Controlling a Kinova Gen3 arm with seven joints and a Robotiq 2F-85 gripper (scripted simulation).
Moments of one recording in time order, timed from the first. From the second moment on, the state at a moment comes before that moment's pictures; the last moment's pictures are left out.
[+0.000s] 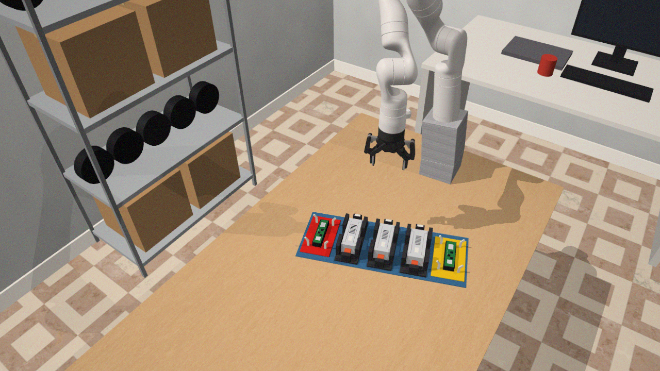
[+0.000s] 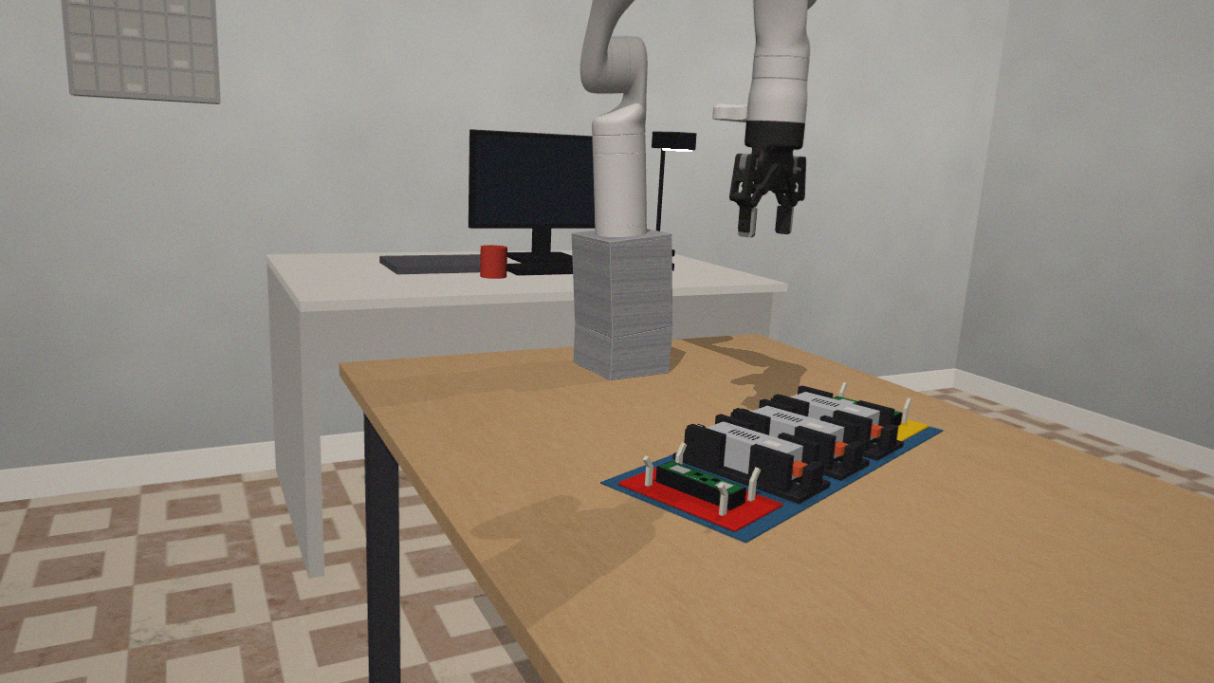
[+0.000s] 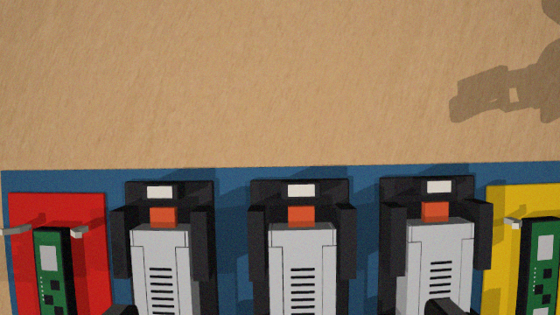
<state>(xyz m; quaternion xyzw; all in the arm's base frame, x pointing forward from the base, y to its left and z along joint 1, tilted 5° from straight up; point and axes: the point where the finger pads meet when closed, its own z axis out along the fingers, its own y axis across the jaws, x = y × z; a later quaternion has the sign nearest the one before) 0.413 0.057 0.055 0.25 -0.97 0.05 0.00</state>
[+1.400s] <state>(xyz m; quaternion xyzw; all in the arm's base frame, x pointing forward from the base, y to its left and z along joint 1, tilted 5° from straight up) 0.411 0.126 0.015 0.25 -0.97 0.05 0.00</state>
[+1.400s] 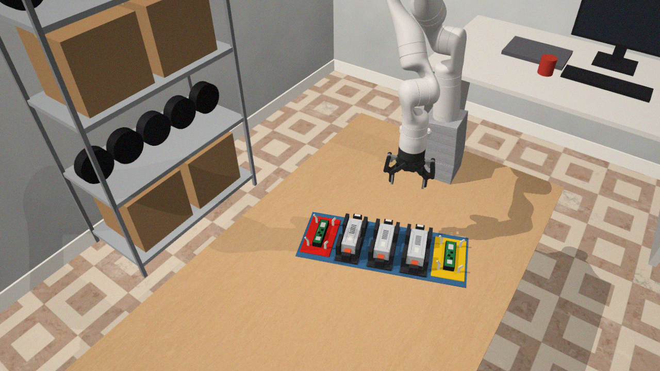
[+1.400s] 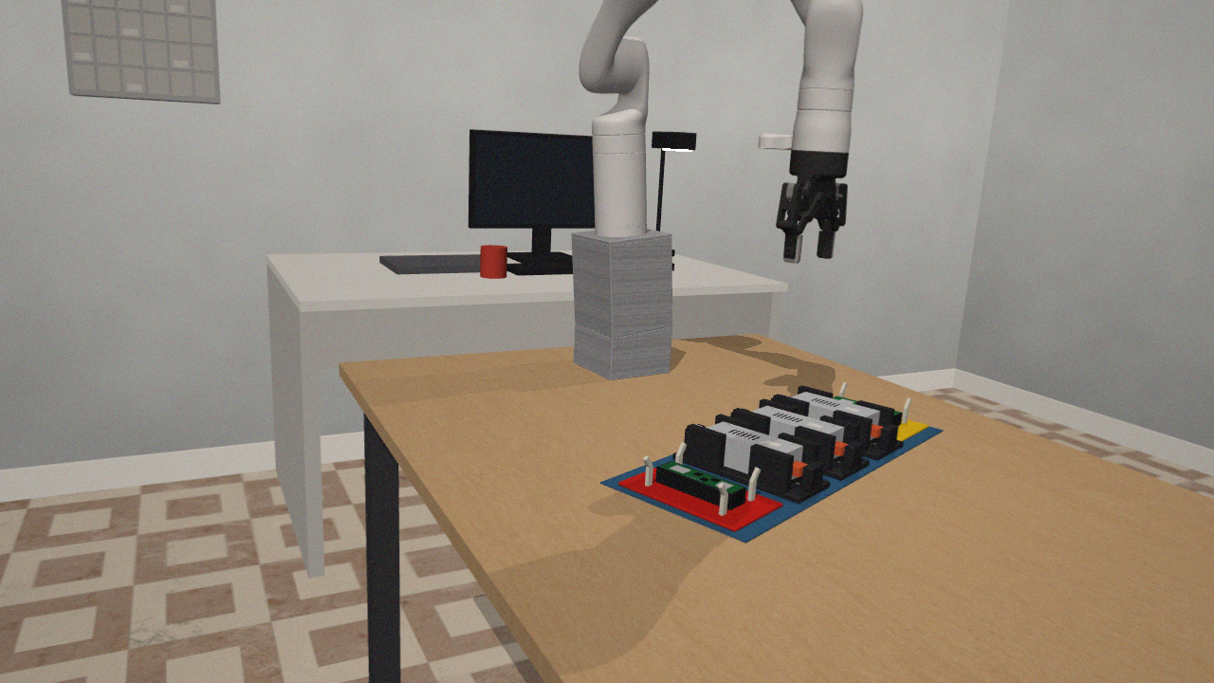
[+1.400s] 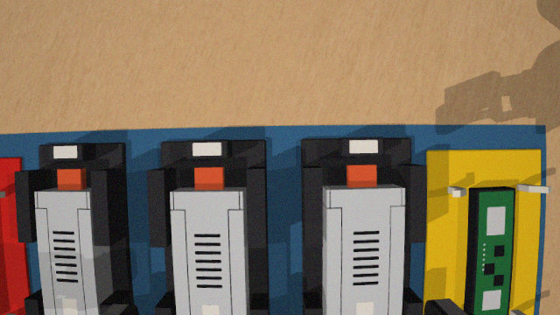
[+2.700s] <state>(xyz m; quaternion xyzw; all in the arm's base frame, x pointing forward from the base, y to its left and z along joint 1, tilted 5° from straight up) 0.383 0.213 -0.074 0.25 -0.97 0.05 0.00</state>
